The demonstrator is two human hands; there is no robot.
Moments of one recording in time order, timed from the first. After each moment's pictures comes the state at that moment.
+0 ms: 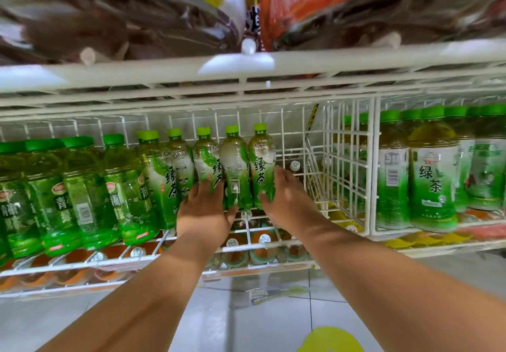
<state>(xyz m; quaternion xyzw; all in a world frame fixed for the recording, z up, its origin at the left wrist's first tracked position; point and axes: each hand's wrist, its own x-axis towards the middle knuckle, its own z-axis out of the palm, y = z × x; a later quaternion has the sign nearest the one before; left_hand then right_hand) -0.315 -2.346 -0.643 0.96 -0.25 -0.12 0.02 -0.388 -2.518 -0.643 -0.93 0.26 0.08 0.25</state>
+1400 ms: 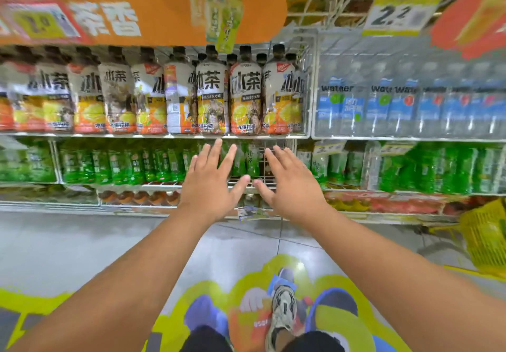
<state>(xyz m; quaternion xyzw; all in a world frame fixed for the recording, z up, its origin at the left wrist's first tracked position) -0.580 -2.294 -0.220 0.96 -0.27 -0.03 0.05 -0.658 -2.480 -0.221 -0.99 0.09 0.04 0.14</state>
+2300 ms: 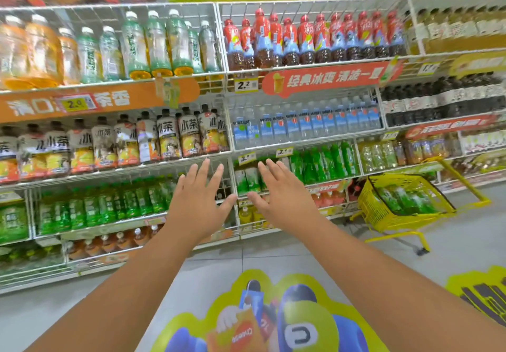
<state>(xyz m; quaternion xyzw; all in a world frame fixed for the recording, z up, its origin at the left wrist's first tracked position) -0.863 -2.254 -0.056 0.92 -0.39 0.06 0.05 -0.987 -2.428 -0.050 -0.98 0.18 -0.08 0.09</state>
